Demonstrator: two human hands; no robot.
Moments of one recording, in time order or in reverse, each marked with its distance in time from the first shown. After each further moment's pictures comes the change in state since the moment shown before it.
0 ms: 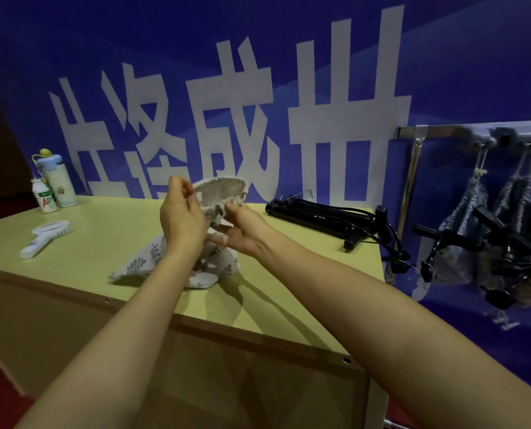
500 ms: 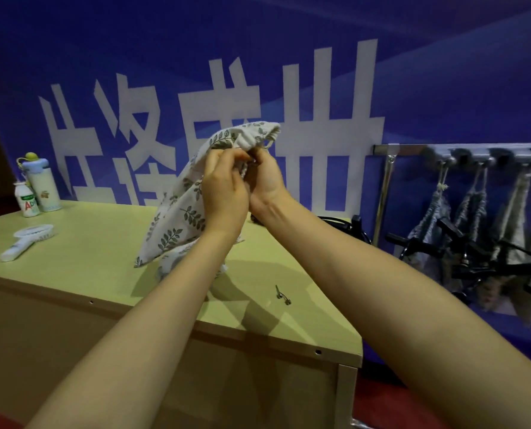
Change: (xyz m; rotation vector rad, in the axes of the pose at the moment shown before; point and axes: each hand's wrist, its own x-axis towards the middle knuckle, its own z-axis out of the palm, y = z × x) left_hand -0.026 0.091 0.021 -0.130 0.050 0.358; right_hand -0.070 -0.083 0.026 0.215 -0.123 -0.340
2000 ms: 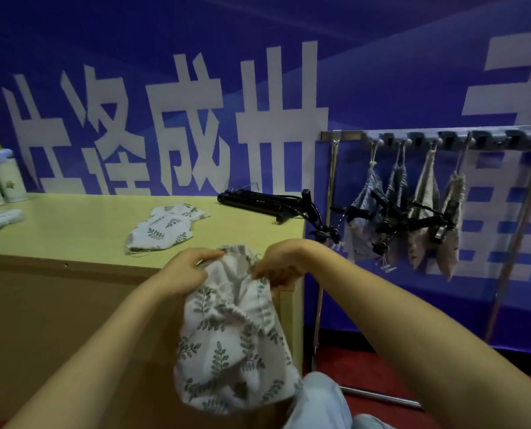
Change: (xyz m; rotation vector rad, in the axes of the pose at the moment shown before) left_hand -0.153 -0.015 -0.077 0.151 -1.045 -0.279; right_hand -0.175 -0.008 -0.128 -1.578 0.069 0.883
